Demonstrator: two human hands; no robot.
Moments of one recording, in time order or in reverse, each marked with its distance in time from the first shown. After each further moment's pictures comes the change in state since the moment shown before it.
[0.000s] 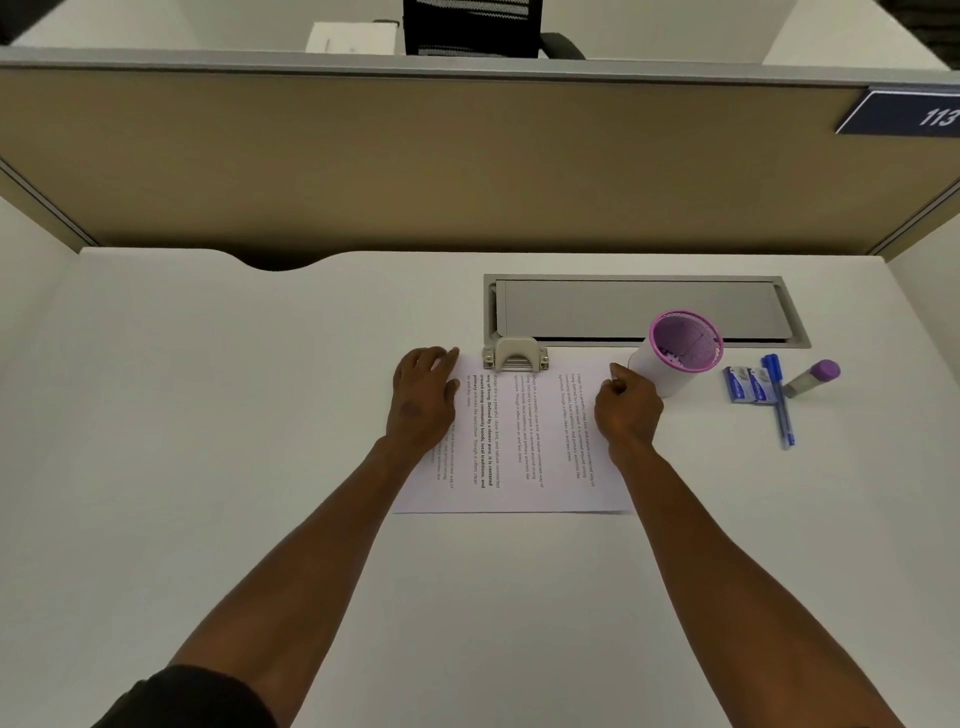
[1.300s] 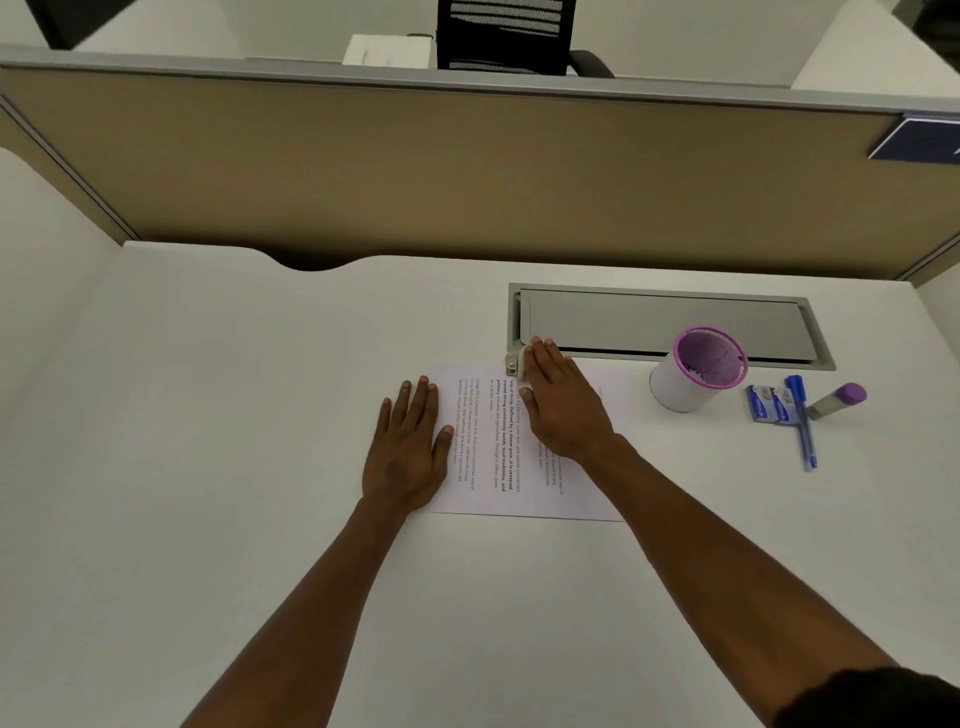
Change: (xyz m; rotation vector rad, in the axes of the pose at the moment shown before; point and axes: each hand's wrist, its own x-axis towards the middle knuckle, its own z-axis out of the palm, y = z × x) left_hand -0.073 -0.042 -0.005 0.228 -0.088 -0.041; right_hand -0.027 -0.033 0.050 -0.787 -0.510 -0.878
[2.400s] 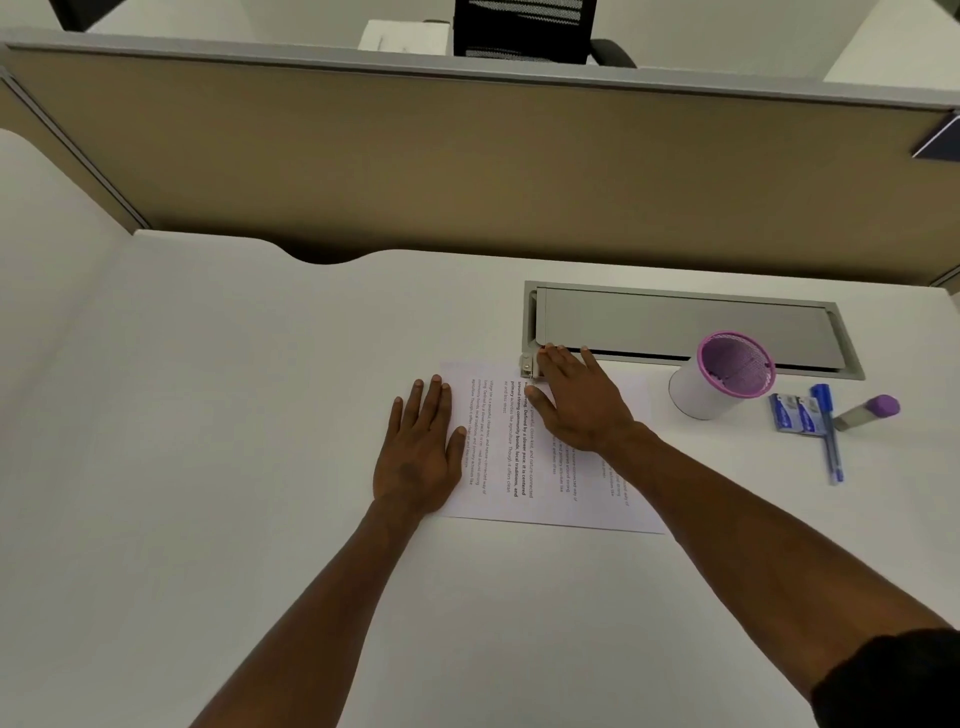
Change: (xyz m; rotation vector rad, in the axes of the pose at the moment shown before) left_hand 0.000 0.003 0.001 0.025 -0.019 -0.028; right_hand 0.017 0.014 0.000 -0.124 -0.032 -0.098
